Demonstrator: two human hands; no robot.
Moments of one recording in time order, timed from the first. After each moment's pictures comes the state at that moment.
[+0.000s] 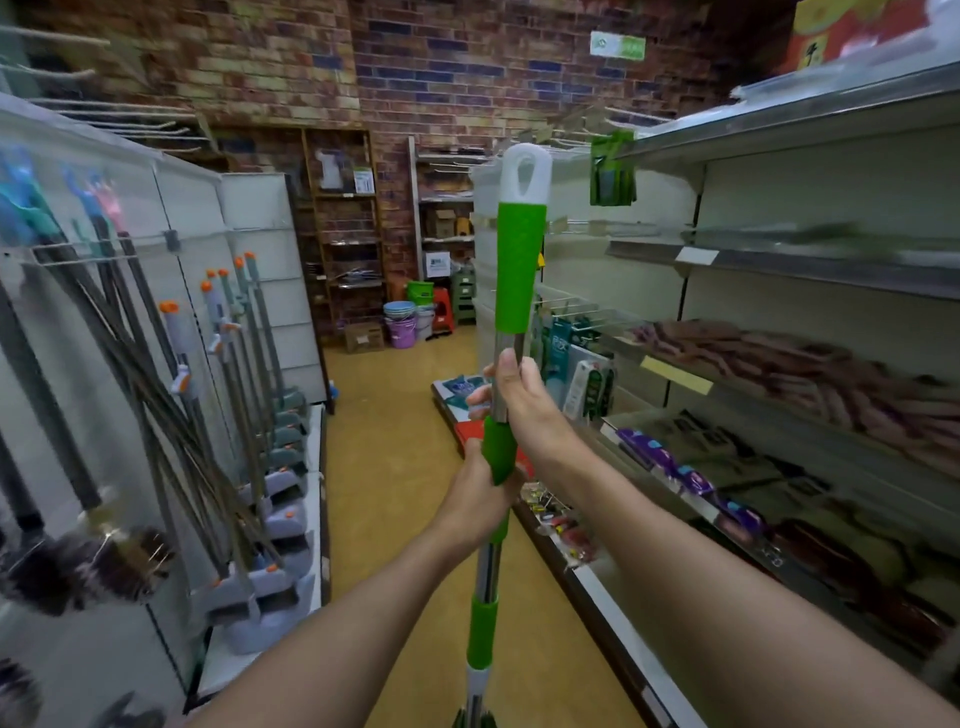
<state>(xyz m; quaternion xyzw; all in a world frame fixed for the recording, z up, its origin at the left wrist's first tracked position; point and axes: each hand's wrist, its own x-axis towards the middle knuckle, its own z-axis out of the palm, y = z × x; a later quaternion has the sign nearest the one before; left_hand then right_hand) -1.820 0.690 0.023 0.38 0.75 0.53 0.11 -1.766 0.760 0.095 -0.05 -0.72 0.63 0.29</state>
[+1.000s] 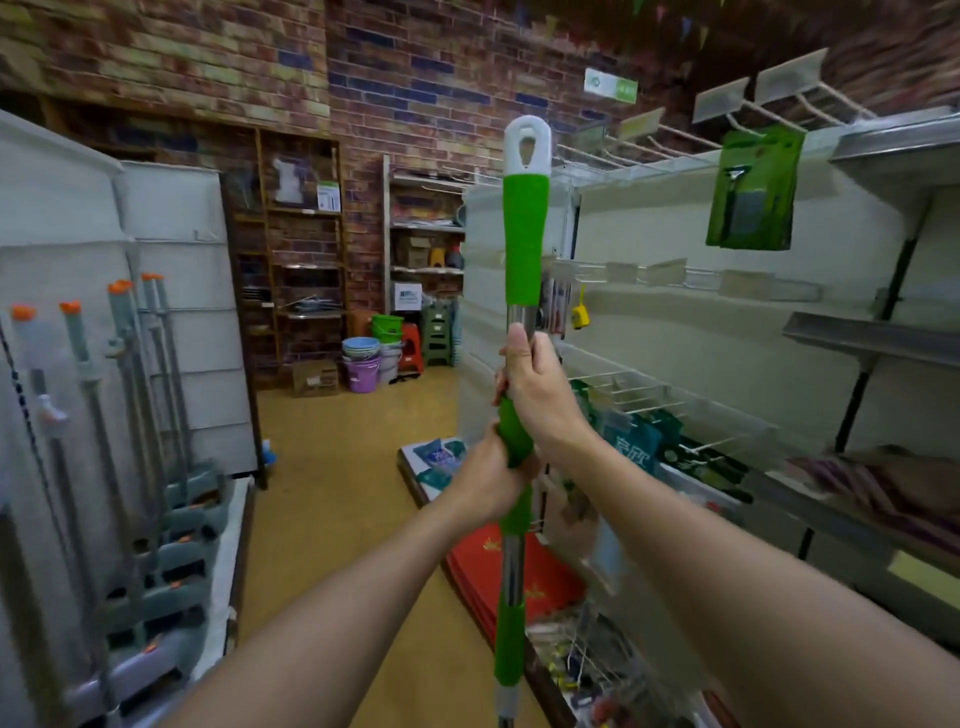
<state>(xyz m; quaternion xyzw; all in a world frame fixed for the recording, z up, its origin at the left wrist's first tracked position) -2.365 0.968 0.065 0.45 0.73 0.50 0.09 -2.317 1.023 0.127 -0.09 -0.75 0.49 0.43</state>
